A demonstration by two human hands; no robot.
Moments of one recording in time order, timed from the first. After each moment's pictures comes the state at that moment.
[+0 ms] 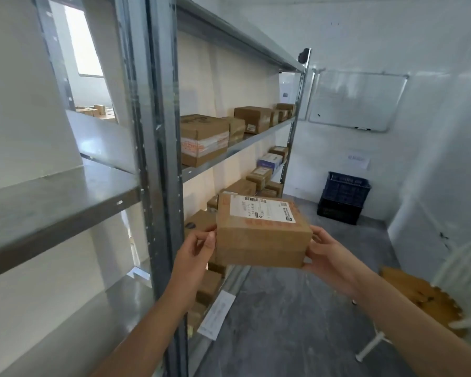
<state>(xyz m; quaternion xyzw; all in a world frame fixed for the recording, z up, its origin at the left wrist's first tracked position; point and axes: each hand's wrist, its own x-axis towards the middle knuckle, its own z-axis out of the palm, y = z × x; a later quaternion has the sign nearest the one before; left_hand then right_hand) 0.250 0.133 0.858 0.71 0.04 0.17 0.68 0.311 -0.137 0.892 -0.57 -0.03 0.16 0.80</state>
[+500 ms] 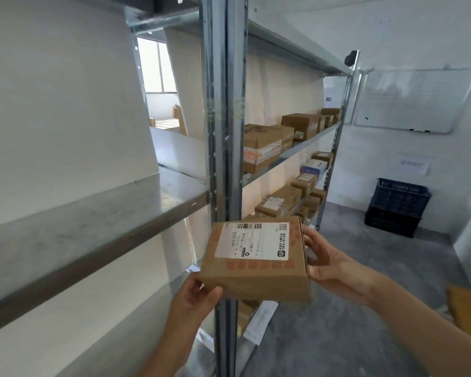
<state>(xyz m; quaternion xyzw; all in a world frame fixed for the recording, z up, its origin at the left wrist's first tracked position) 0.146 0.226 0.815 0.65 0.10 0.17 0.73 0.285 -0.041 0.890 -0.54 -0.28 0.33 0.72</state>
